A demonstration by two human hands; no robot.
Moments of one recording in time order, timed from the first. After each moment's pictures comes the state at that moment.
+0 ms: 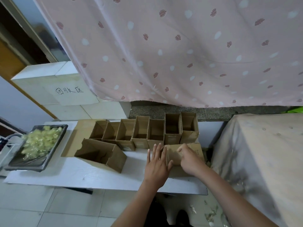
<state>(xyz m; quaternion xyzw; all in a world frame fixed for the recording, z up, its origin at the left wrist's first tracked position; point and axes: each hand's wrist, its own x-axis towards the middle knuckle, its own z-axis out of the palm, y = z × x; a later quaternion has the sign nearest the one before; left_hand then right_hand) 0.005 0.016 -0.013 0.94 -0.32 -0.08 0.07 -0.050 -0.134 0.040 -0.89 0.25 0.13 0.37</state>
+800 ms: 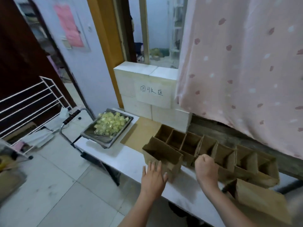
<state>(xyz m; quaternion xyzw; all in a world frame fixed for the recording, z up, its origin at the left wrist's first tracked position) 0.063 0.275 -0.008 0.99 -0.07 -0.09 0.10 0.054 0.090 0.087 -0.84 0.26 -0.09 0.47</state>
